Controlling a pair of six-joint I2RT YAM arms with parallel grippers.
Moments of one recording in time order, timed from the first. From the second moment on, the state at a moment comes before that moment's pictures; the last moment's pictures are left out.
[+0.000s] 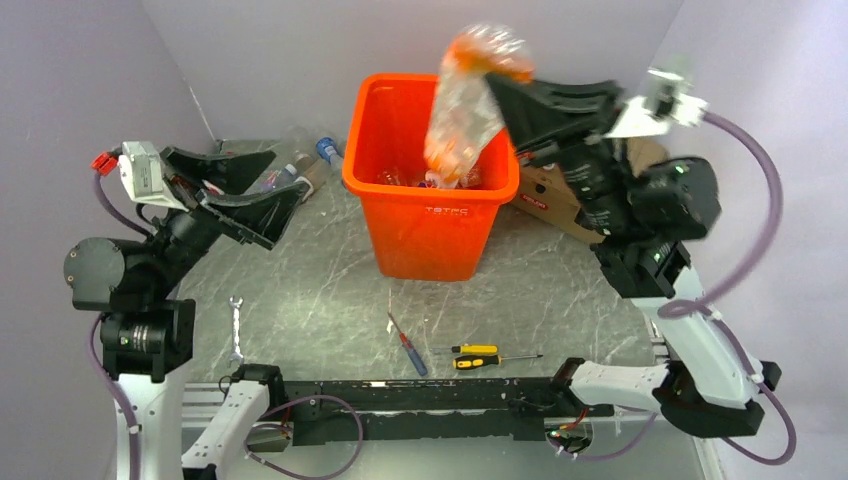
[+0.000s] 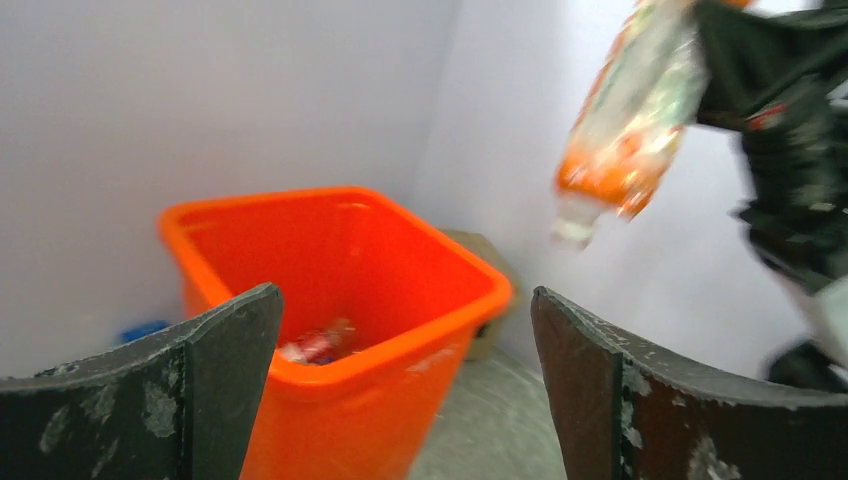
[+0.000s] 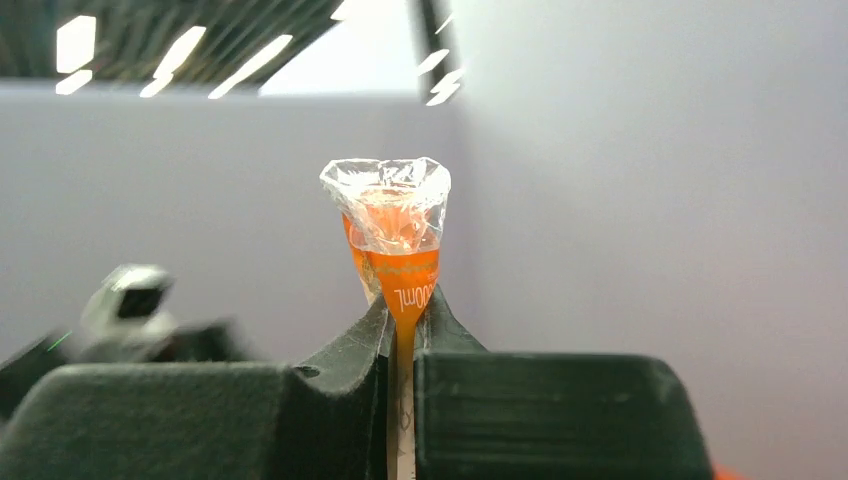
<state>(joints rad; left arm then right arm) -0.06 0.73 1.34 -0.10 0.68 -0.61 0.85 1.17 1.73 0.09 -0.09 0.23</state>
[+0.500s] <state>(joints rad) -0.07 0.72 0.92 -0.34 0.11 -0.34 0.61 1.46 1.68 0.29 0.26 0.11</state>
